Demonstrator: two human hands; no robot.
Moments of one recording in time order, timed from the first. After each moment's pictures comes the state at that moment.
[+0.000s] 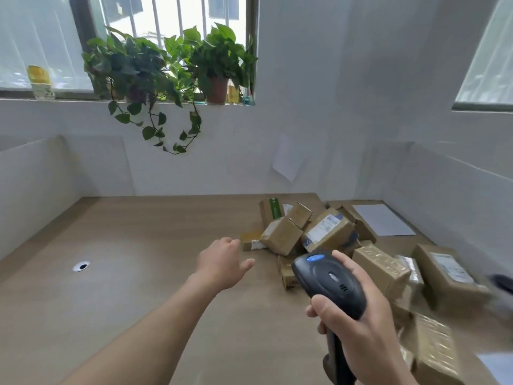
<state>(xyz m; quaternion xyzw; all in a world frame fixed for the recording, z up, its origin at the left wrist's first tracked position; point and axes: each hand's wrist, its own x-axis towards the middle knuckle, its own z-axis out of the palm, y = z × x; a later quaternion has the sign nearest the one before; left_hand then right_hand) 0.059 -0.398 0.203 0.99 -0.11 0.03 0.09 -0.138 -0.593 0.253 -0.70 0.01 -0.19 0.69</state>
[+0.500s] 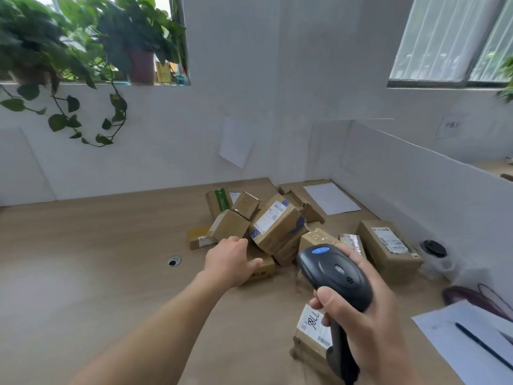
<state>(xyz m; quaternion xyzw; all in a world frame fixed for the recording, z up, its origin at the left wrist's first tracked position) 0.095 -0.561 0.175 0.97 -0.23 -0.01 0.10 -0.128 -0.709 0.230 -0.71 0.11 -0.26 0.65</state>
